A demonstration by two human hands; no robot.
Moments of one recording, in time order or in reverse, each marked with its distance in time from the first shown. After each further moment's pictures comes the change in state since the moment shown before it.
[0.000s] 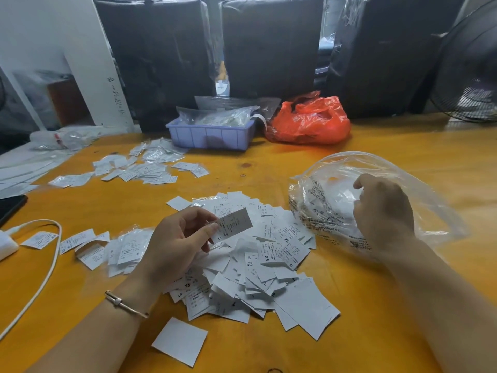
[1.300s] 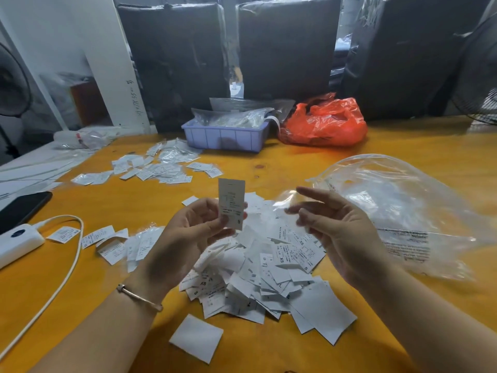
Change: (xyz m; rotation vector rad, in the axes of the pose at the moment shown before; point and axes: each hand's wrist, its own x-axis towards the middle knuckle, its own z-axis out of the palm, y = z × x) left_hand 0.000 0.014 -0.013 -0.560 -0.243 -0.085; right_hand -0.056 -0.069 -0.004 1.561 -0.540 0.142
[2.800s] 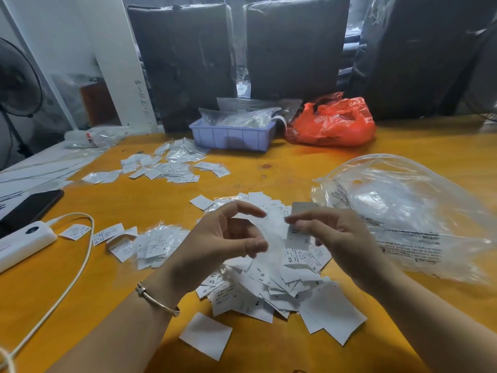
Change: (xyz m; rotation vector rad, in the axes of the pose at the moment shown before) left_hand -0.006 0.006 0.021 0.214 -0.108 -0.056; right_hand -0.006 -0.006 0.011 -0.656 -0.128 -0.071
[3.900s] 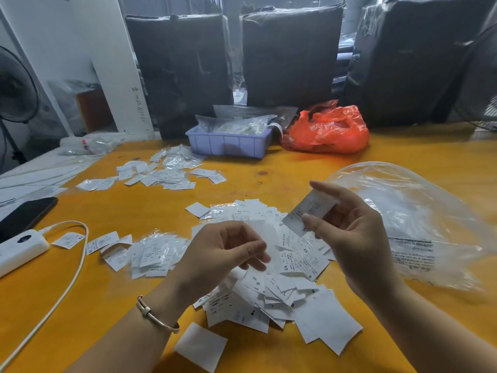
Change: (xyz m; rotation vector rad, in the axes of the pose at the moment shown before) left_hand 0.002 -0.002 0.012 0.169 0.081 0.026; right_hand -0.004 -0.005 -0.001 0.338 0.291 -0.157
